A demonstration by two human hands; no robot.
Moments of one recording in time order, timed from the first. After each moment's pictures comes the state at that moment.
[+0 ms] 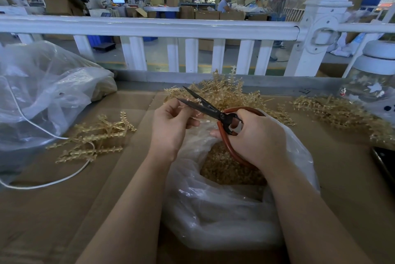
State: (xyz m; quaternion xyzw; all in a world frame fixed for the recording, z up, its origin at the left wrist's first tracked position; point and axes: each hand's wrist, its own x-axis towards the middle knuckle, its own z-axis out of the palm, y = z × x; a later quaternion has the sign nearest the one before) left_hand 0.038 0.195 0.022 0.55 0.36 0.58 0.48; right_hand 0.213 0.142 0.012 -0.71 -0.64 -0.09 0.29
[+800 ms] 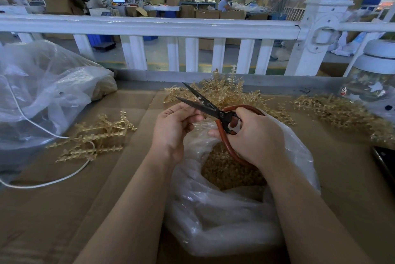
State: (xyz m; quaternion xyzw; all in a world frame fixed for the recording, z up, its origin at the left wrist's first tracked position) left_hand 0.042 0.192 0.024 0.46 0.33 0.54 0.62; right_hand 0.209 0.142 0.013 -0.70 -0.64 -0.08 0.31
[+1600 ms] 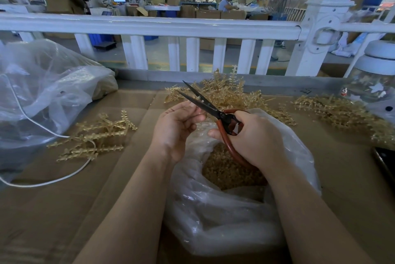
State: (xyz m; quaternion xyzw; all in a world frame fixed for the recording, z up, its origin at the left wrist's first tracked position) left_hand 0.040 0.192 0.026 0.44 0.30 0.53 0.66; right_hand 0.206 0.139 0.014 -0.69 -0.65 -0.03 0.32
